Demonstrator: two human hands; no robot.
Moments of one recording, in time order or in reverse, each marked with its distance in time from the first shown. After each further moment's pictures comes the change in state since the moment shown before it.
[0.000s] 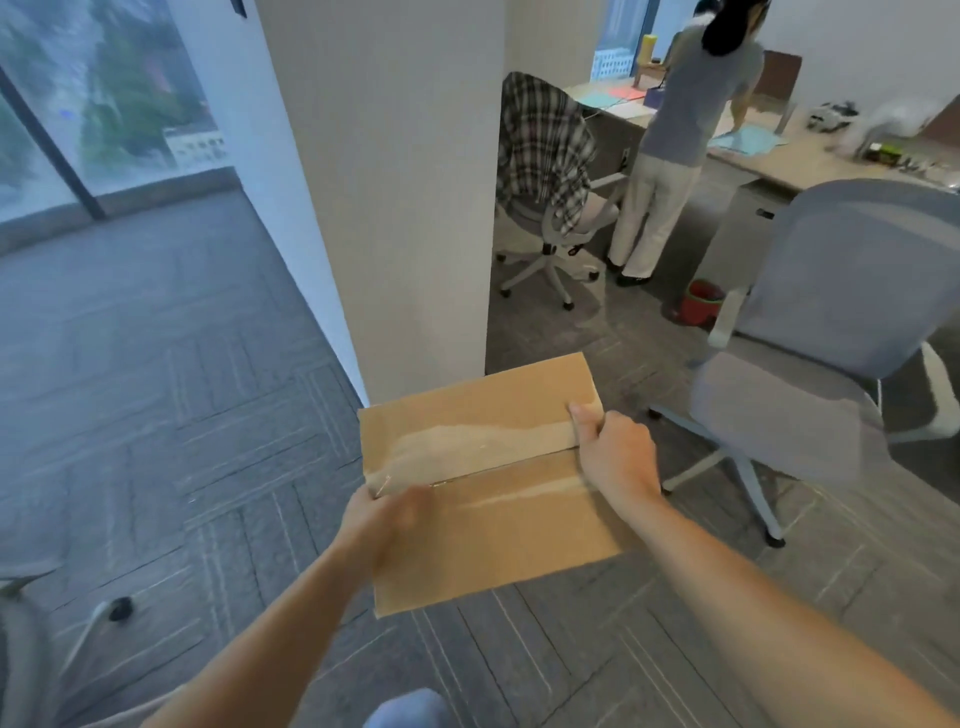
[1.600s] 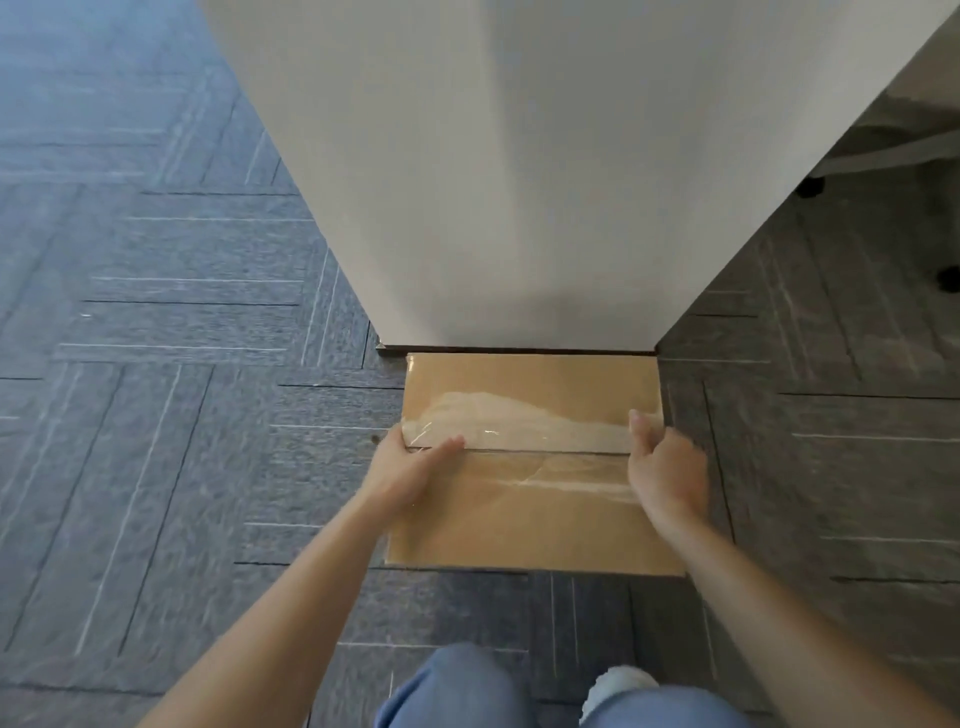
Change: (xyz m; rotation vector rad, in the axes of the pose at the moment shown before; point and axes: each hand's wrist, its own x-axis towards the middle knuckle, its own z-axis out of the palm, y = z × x) left_hand 0.839 -0.219 0.135 -0.006 0.439 -0.198; right_hand 0.634 0.164 0.710 -0.132 -0.399 -0.158
